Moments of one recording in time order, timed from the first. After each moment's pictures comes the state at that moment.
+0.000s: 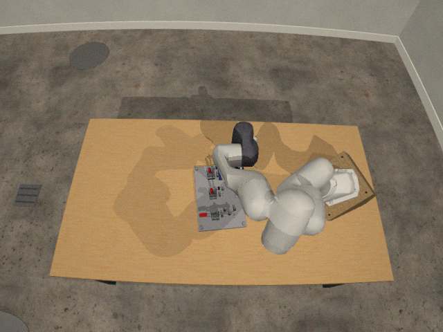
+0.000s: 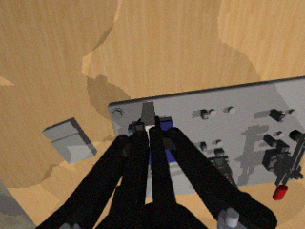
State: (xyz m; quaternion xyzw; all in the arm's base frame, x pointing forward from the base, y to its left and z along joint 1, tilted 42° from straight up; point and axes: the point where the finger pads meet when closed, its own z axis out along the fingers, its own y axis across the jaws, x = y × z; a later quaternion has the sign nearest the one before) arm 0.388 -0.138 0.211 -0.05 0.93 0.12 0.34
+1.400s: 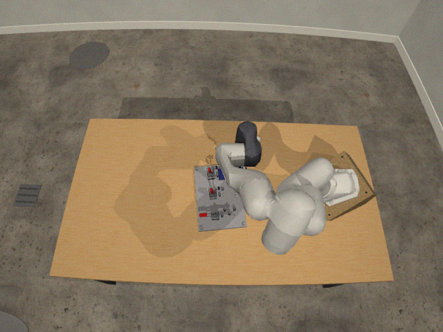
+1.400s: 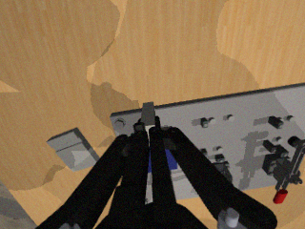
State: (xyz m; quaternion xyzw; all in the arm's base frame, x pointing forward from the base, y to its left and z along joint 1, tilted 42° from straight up) arm 0.377 -0.137 0.200 -0.04 0.93 0.13 0.34
